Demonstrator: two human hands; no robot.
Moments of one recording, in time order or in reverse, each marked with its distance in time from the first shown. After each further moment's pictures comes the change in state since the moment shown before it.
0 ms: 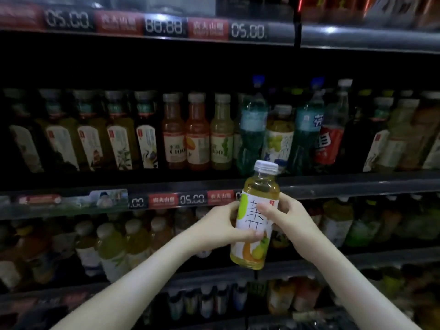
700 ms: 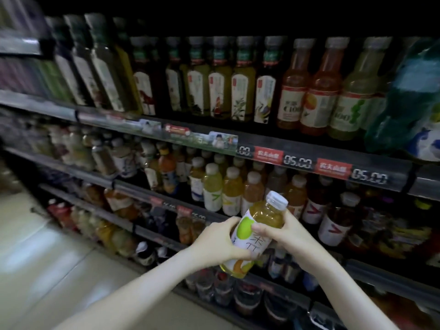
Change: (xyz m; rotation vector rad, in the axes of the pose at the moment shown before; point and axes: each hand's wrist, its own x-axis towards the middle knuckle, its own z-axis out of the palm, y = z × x) left_hand -0.155 -0.107 0.005 0.146 0.386 -0.556; right_hand -0.009 0.080 0.149 0.140 -0.582 0.237
